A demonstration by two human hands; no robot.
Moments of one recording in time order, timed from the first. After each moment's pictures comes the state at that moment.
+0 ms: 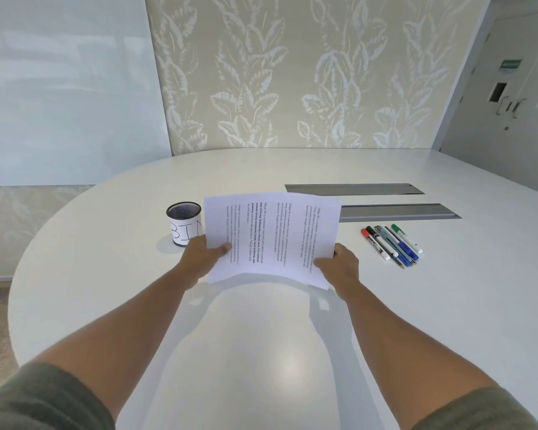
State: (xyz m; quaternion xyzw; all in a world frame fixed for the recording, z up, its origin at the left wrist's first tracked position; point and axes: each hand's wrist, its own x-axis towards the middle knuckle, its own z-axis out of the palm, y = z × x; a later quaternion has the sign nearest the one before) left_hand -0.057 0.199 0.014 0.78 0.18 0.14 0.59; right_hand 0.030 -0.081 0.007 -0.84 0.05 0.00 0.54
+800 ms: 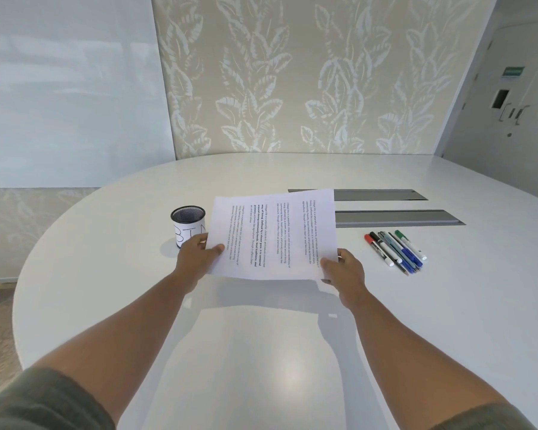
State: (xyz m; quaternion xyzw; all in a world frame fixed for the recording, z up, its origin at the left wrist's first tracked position) left_hand -0.055 0.212 0.010 0.72 0.24 0.19 0.62; right_hand 0.025 -0.083 0.007 -0.74 0.04 0.02 0.67
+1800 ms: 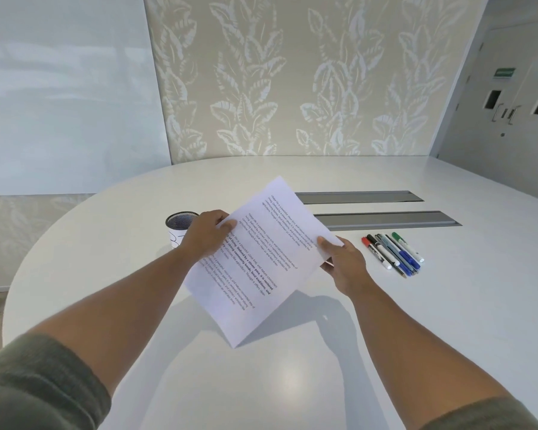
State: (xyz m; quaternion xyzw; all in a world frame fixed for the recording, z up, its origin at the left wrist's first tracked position) left_hand -0.021 0.206 0.070 0.90 0.10 0.19 0.37; right_hand 0.046 -0.083 0.028 -0.57 0.02 0.10 0.81
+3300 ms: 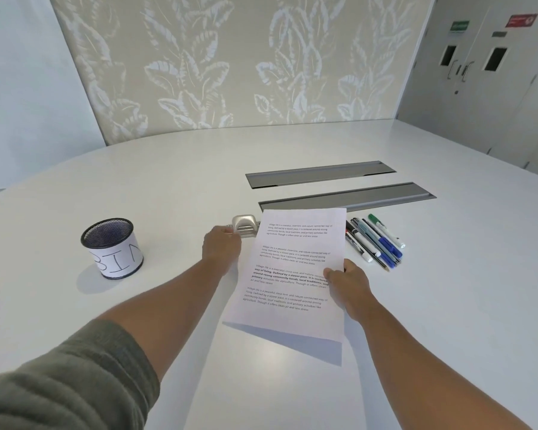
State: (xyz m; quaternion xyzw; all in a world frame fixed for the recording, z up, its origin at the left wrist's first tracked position) left_hand 0.141 0.129 -0.025 0.80 0.29 0.11 0.51; right_hand 0.099 -0.138 -0.030 -0.76 0.14 0.06 0.64
